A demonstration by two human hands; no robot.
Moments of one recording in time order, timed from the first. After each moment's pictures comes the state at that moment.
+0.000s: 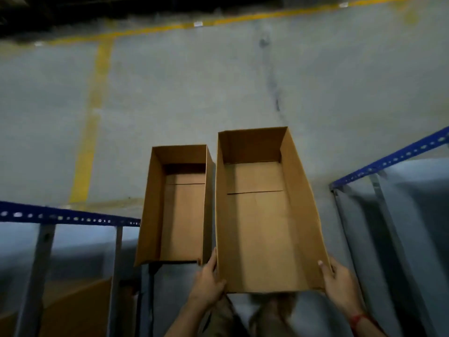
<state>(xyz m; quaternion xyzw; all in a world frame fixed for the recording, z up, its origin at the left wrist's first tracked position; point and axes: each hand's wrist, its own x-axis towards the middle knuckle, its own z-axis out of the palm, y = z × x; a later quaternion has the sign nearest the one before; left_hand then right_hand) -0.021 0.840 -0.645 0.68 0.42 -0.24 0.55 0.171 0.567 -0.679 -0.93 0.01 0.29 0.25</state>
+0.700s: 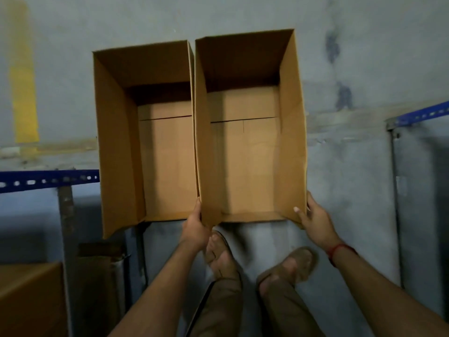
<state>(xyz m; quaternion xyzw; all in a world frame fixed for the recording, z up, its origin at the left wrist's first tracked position) -0.034 0.910 -0.912 0.63 0.54 -0.24 0.50 0.175 0.666 -0.926 -0.85 -0.09 0.42 0.29</state>
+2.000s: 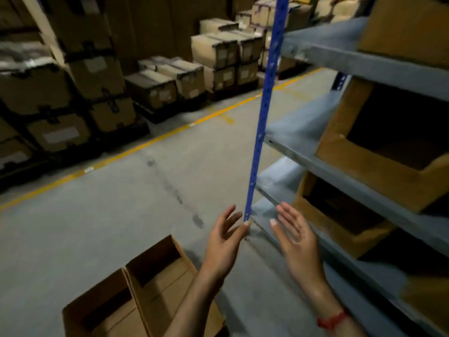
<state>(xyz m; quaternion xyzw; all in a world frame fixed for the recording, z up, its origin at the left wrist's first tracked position) 0.162 0.706 -0.279 0.66 0.09 -0.06 0.74 0.162 0.546 -0.276 -0.73 0.03 -0.08 0.67</state>
